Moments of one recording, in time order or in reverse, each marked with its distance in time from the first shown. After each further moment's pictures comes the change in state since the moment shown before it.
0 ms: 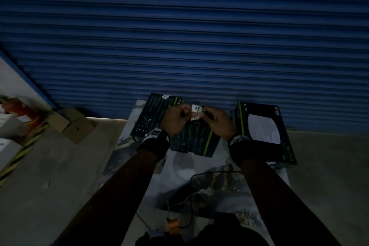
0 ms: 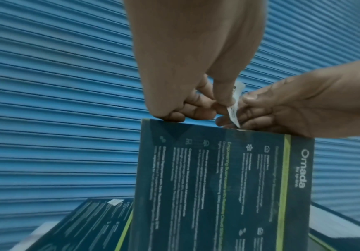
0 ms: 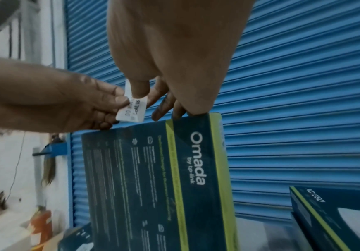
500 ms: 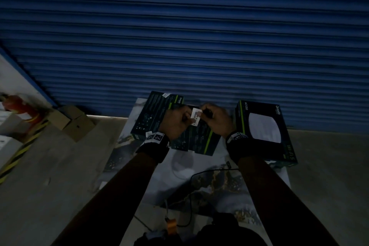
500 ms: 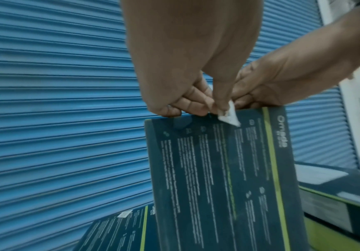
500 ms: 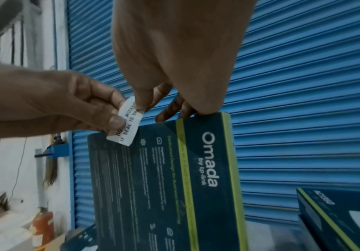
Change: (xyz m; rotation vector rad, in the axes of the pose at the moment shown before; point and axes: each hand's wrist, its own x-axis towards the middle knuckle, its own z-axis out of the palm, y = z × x) left_hand -0.015 0.005 -0.003 0.289 -0.015 0.084; right_hand 0.004 -0.003 0.006 -0.075 0.072 -0.082
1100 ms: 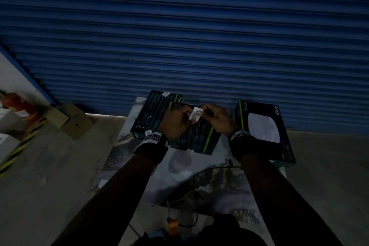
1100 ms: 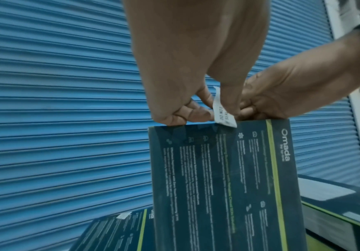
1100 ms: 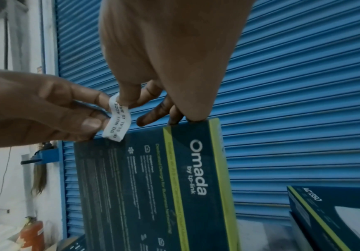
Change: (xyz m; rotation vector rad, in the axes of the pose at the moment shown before) left_hand -0.007 0.002 -0.002 -0.026 -0.042 0.011; right_hand 0.001 -0.003 -0.009 0.066 -0.119 0.043
